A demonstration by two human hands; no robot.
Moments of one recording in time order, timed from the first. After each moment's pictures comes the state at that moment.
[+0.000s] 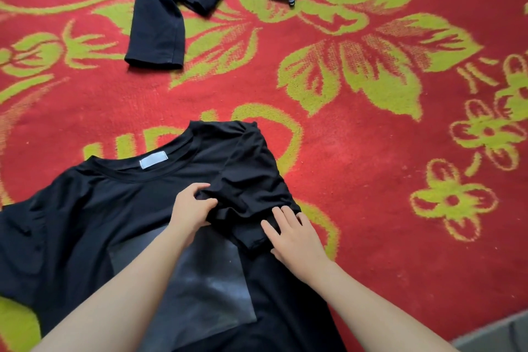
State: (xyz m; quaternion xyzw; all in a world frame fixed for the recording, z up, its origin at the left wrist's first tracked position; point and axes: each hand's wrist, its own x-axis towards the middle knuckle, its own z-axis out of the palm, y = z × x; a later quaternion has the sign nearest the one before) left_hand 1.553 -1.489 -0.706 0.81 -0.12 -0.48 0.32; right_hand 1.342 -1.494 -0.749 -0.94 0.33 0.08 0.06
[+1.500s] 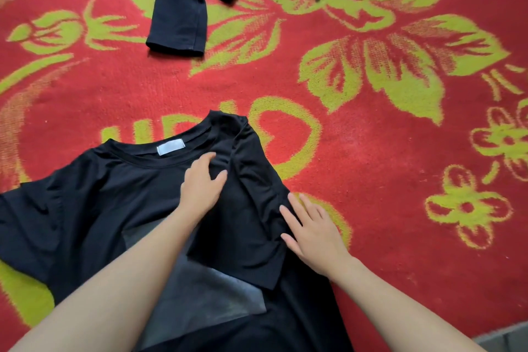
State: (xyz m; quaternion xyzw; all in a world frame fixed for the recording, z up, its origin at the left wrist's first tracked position) left_hand 1.583 -1.495 -0.723 0.84 -0.35 -0.37 0.19; right_hand 1.334 -1.501 -0.753 -0.94 0.34 0.01 0.05
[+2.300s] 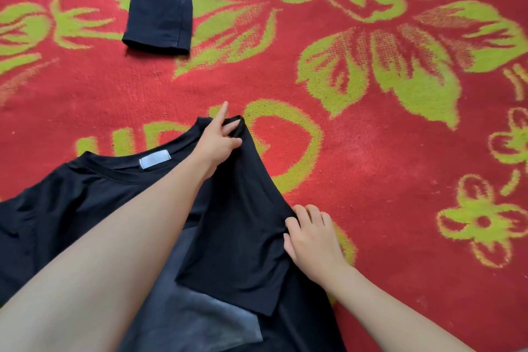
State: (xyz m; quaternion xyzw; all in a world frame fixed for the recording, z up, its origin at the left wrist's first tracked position) left_hand 1.590 -1.602 -0.731 0.70 -0.24 -0.57 0.35; right_hand 1.348 -1.521 -0.769 -0.93 0.38 -0.04 -0.01
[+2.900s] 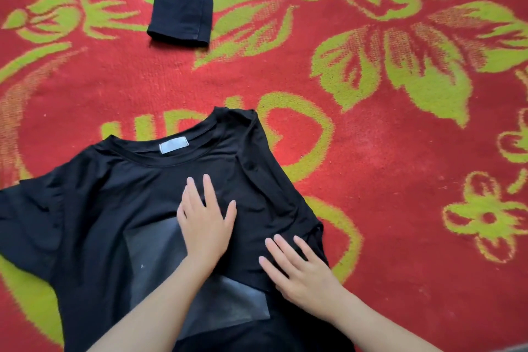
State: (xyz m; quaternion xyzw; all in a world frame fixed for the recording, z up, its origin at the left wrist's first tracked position) left_hand 1.549 -1.441 -0.756 0.87 -0.46 -0.14 -0.01; right_hand 1.330 -1.455 -0.765 -0.99 0.15 -0.06 0.02
